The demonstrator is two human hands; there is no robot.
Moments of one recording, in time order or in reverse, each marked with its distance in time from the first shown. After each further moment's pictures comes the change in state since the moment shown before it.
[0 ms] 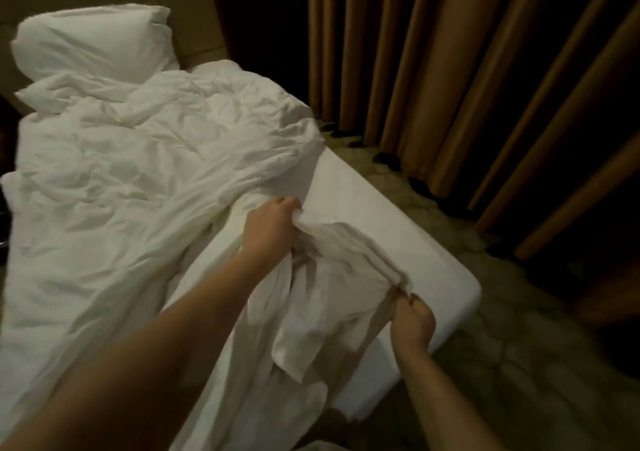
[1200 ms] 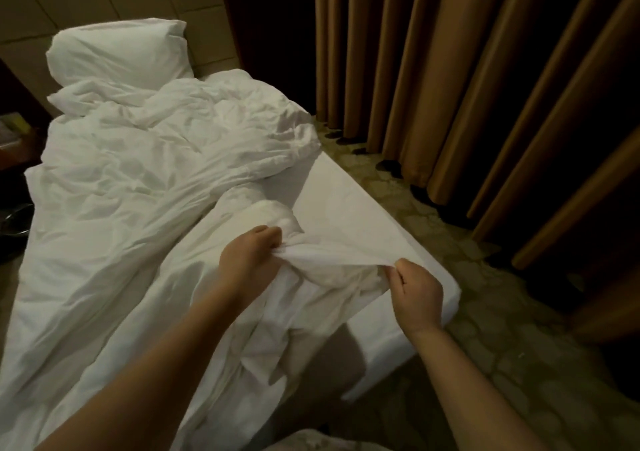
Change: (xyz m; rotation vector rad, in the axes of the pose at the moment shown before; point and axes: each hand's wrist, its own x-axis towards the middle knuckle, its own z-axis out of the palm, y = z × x) left_hand -0.080 0.076 0.001 -0.031 0.063 -0.003; right_hand 0.056 -0.011 -0.096 -0.361 -0.020 -0.916
